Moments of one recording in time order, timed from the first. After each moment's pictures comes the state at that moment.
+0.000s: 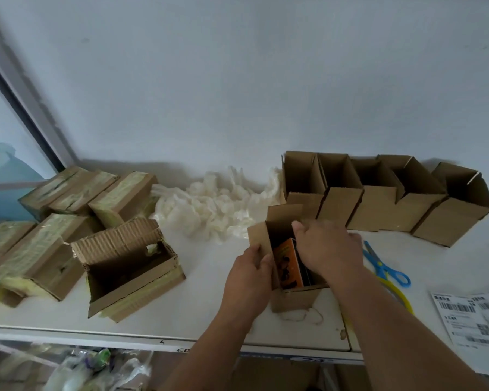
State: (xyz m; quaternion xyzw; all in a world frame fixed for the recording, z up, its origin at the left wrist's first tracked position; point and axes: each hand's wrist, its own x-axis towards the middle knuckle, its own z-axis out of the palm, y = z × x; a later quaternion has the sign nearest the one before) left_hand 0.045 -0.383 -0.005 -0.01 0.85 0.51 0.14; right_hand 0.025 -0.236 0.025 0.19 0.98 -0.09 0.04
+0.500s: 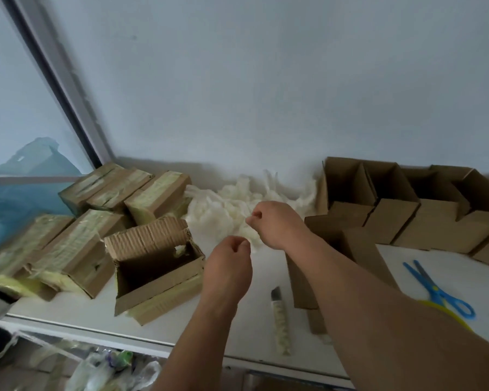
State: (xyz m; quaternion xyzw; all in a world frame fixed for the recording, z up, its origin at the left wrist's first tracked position) left_hand -0.005 -0.455 0.002 -0.14 0.83 0.54 0.03; right_hand -0.080 -0.345 0.012 -0.01 0.98 -0.22 0.05
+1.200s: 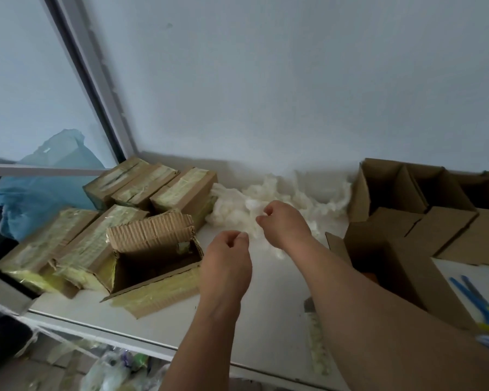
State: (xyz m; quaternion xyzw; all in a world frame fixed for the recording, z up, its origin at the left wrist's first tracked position) left_hand -0.027 -0.502 -0.011 -0.19 0.79 0.59 -0.01; right_hand -0.111 -0.392 -0.017 0.08 0.94 -0.33 0.05
